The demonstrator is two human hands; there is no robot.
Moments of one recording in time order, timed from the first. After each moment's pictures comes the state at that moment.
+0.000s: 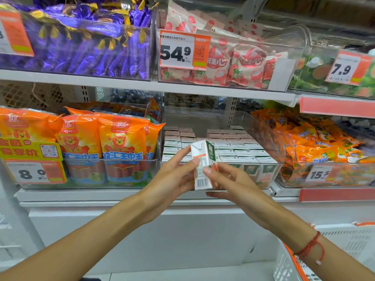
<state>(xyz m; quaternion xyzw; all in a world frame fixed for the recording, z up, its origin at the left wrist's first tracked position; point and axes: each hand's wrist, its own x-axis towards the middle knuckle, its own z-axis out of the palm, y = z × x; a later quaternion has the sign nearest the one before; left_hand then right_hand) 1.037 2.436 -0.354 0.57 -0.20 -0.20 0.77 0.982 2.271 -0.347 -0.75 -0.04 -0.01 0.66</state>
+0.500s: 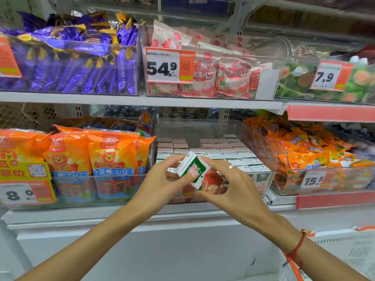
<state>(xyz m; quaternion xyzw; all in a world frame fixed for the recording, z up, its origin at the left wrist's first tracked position) 1.040 2.436 -0.335 0.75 -0.28 0.02 0.59 1.004 2.246 -0.355 -0.91 -0.15 -0.29 0.27</state>
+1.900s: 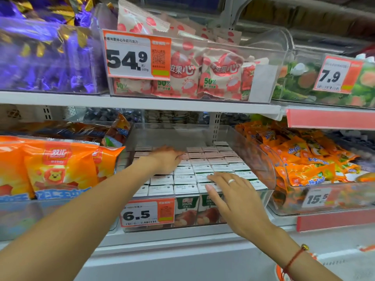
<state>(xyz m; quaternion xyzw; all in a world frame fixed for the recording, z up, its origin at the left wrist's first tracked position) 1.249 2.347 -0.352 0.95 -0.32 0.00 0.05 1.057 2.182 -0.383 -0.97 -0.02 -0.22 0.03</state>
